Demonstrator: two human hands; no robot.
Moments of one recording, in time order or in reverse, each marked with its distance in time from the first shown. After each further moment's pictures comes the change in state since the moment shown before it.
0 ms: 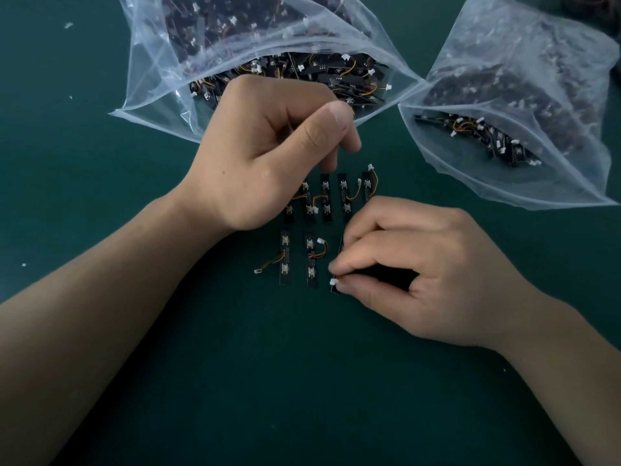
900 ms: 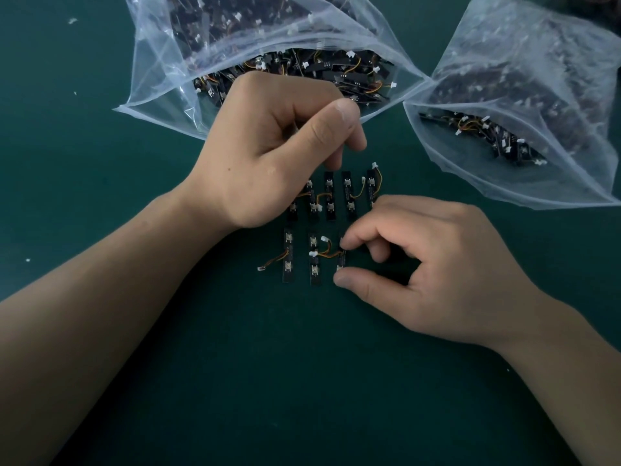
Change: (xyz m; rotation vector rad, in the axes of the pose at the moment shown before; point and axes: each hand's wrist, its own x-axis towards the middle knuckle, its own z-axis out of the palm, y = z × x) left_hand 0.000 0.000 0.000 -0.004 -0.022 -0.007; right_hand 0.002 -0.009 -0.002 -0.094 0.038 0.128
